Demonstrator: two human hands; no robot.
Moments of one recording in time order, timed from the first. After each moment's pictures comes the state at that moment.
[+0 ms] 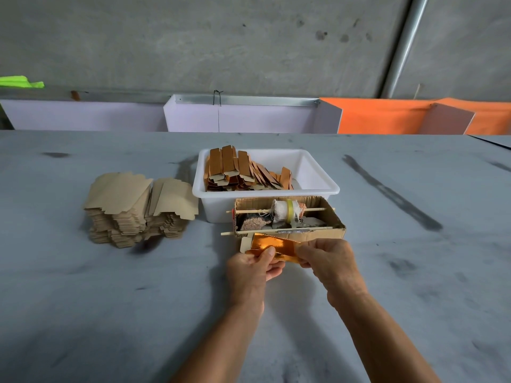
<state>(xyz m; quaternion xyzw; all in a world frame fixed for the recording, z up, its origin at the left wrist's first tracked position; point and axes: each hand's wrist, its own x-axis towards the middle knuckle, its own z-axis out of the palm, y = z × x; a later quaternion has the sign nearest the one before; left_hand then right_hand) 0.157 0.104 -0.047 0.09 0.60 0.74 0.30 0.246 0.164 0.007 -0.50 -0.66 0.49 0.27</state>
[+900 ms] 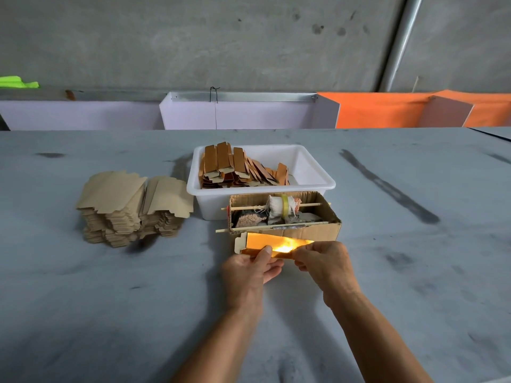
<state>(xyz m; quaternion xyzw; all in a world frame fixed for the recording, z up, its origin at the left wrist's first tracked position) 0.166 0.097 -0.041 0.08 0.55 0.77 0.31 0.250 0.169 -0.006 -0.51 -0.65 0.50 0.26</state>
